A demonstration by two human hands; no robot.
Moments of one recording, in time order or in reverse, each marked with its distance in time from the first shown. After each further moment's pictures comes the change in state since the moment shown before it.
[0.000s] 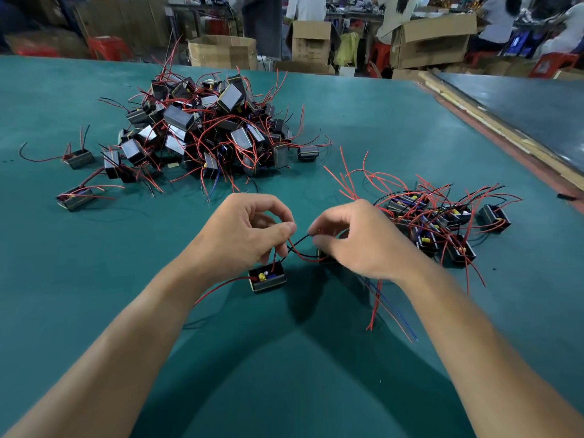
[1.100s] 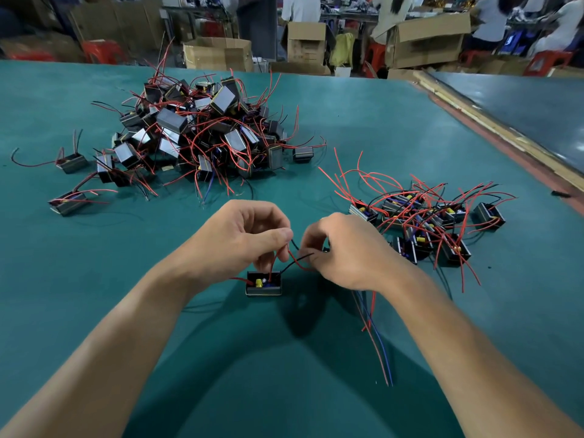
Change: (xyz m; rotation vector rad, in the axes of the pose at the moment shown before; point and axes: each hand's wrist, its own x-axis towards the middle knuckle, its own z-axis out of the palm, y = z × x) left_hand -0.003 0.006 -0.004 -0.070 -0.158 0.016; right_hand -0.003 -0.006 0.009 -0.266 -0.072 -0.012
